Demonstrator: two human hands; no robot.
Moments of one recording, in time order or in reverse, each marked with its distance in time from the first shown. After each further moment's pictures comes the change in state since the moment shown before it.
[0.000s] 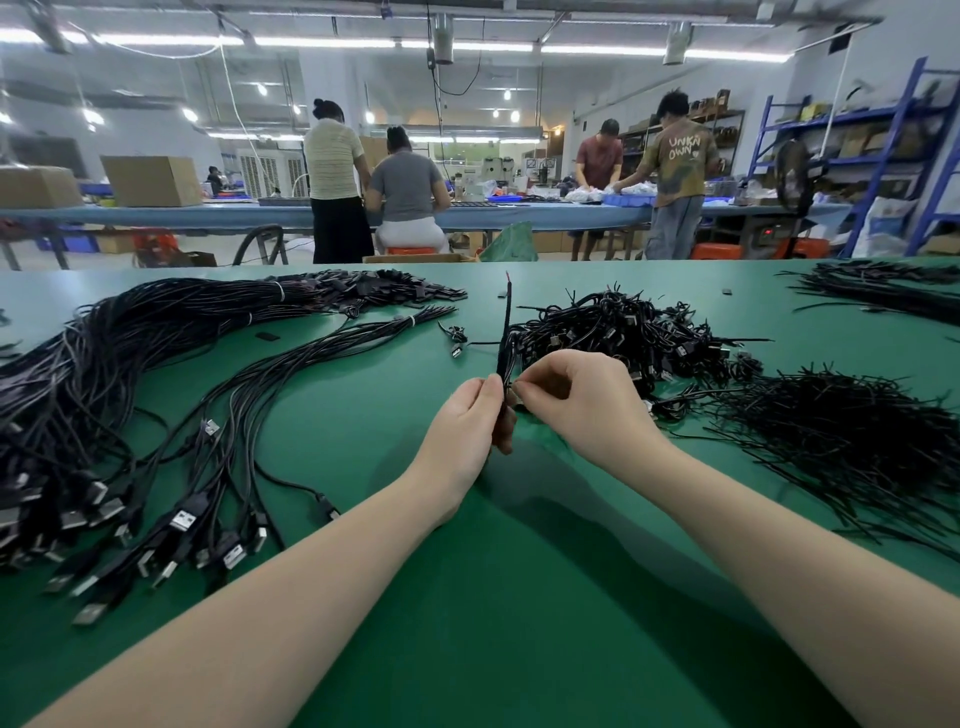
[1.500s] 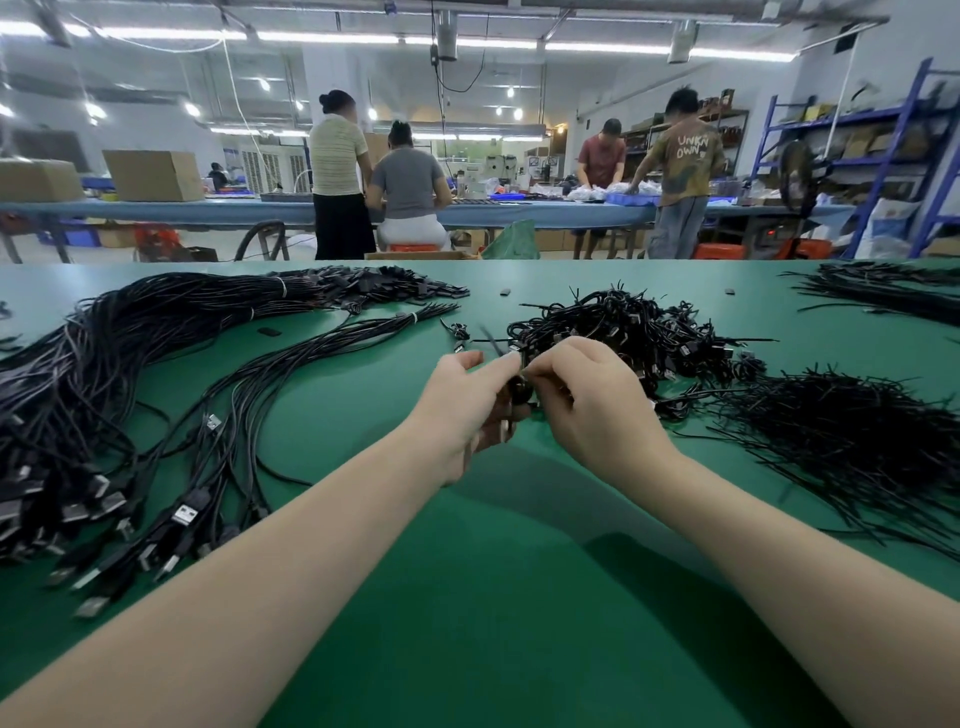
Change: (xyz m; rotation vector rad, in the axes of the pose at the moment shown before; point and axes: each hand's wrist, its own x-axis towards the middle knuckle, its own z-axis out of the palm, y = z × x) left_hand 0.006 0.037 -0.002 -0.193 -0.010 -0.225; right_hand -0.007 -0.003 -0.003 -0.239 0.193 -0.473
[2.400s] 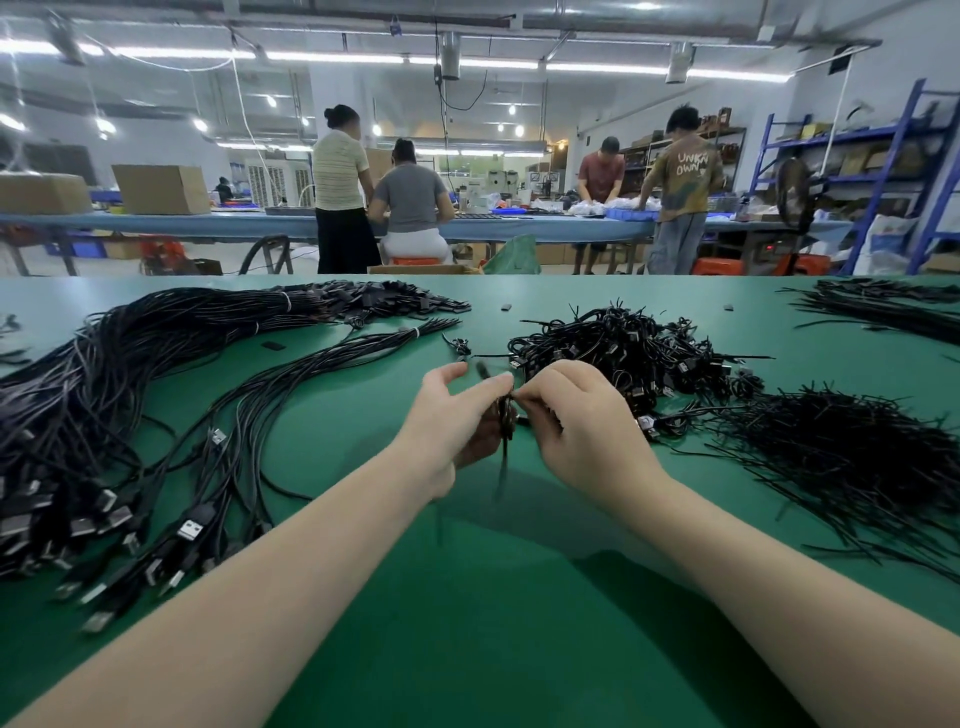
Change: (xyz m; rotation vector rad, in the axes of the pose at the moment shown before) left_hand 0.003 -0.002 -0.012 -0.012 0.099 -0.019; right_hand -0.003 -0.002 0.006 -0.041 0.029 -0.113
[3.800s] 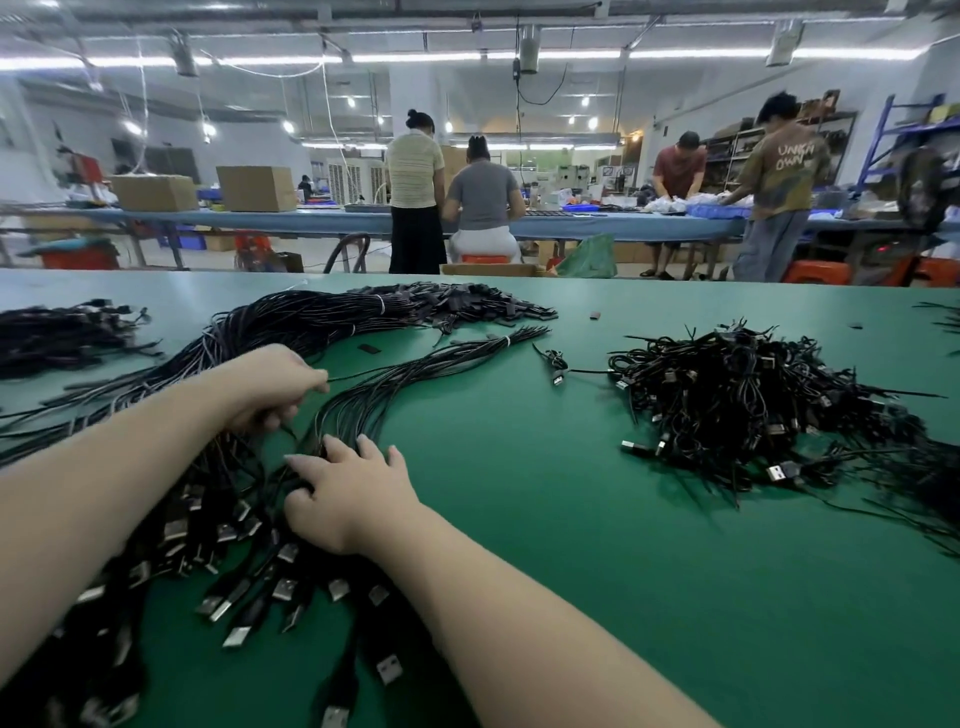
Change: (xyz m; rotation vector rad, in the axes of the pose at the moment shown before) left_hand 0.042 0.081 -0.246 0.887 0.313 -0.170; right_hand 0.077 -0.181 0.194 0.260 -0.941 0.234
